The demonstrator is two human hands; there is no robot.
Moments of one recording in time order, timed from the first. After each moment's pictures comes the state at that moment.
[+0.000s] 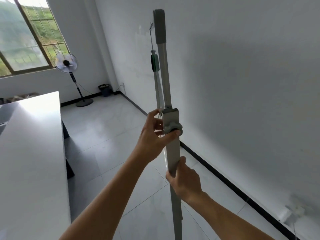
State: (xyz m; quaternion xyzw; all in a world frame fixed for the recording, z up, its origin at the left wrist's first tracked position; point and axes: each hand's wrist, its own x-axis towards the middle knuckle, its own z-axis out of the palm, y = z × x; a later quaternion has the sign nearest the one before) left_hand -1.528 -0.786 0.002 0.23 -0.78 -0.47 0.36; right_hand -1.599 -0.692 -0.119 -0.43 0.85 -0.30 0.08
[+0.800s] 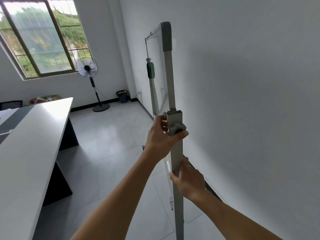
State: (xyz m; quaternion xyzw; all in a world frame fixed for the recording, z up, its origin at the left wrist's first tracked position) left_hand -1.758 -1.068 0.001 0.32 -0.72 -0.44 0.42; right_hand -1.838 -0.986 -0.112 -0.49 0.82 -0.26 0.10
